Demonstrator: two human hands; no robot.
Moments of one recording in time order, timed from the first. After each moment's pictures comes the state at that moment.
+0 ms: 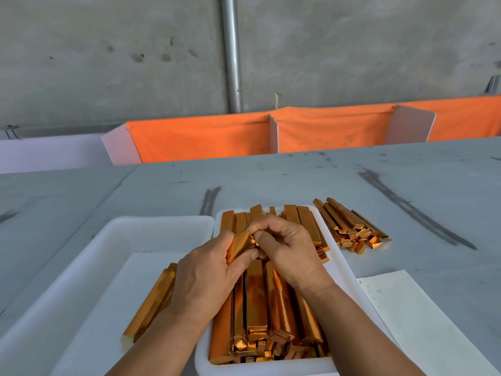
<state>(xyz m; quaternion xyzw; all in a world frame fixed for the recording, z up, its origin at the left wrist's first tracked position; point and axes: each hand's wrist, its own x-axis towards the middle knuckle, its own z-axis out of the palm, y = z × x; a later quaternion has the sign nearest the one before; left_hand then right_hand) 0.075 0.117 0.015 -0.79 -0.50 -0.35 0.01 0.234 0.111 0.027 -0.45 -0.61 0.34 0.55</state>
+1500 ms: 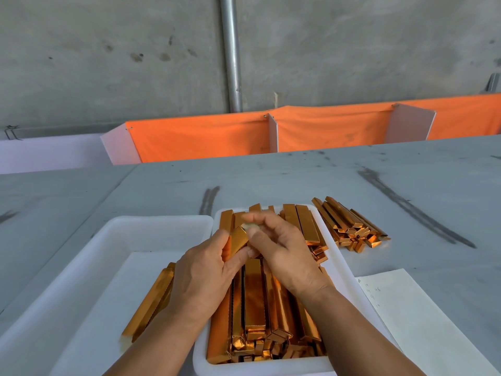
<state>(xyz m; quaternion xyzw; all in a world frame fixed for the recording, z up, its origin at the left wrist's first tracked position) 0.073 0.120 0.012 -0.78 -0.51 -0.37 -0.03 0.232 0.106 0.027 -0.45 -0.62 0.36 0.53</state>
